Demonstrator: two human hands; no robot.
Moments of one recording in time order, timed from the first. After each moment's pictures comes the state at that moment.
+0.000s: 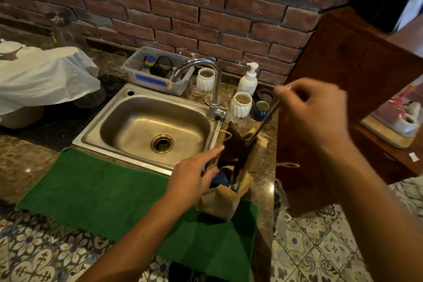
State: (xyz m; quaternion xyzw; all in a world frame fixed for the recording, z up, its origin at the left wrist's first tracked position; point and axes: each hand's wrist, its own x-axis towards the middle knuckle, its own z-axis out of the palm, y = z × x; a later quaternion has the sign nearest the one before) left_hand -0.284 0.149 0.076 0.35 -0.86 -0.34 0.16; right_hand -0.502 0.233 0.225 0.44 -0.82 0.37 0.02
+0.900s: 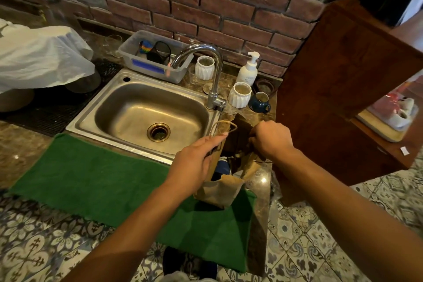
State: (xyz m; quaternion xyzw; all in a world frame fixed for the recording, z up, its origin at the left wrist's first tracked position) left_hand -0.280 0.146 0.074 0.31 -0.86 -0.35 0.19; right_hand -0.509 0.203 0.101 0.50 -0.86 -0.09 -0.06
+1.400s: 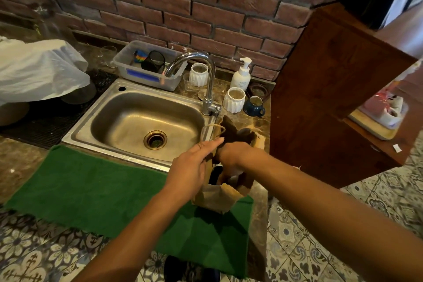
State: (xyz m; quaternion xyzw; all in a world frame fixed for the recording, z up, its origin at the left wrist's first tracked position) left_hand -0.284 0.148 0.071 0.31 -0.86 -0.35 0.20; right_hand -0.443 0.177 0.100 0.62 -0.69 -0.29 -0.22
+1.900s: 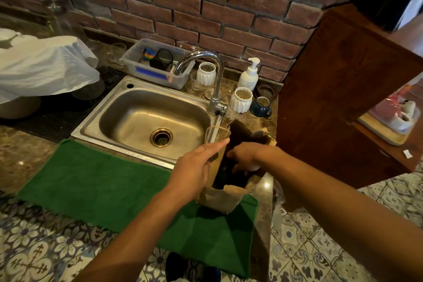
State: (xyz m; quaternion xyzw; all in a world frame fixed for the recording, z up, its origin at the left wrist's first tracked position) left_hand -0.273 0.146 0.071 0.30 -0.87 -0.34 0.19; right_hand -0.476 0.176 0.085 0.59 -0.70 -0.26 -0.30
